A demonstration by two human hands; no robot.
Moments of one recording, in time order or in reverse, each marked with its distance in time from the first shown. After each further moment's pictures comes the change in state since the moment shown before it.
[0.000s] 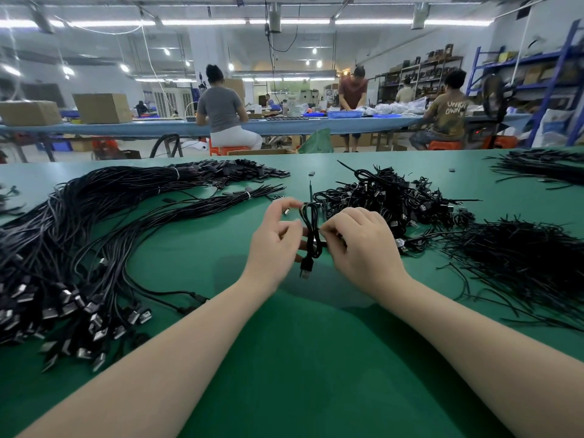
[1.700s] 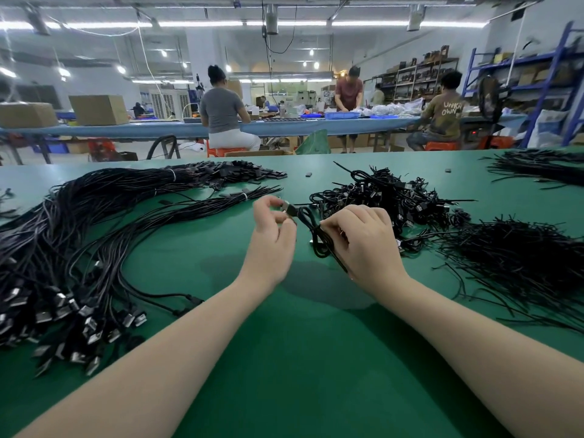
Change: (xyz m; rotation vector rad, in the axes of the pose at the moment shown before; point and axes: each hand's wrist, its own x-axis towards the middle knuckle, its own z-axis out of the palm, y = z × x) left_hand 0.004 -0.005 0.000 0.096 0.047 0.078; right_hand 0.001 0.005 -0.002 -0.033 0.062 0.023
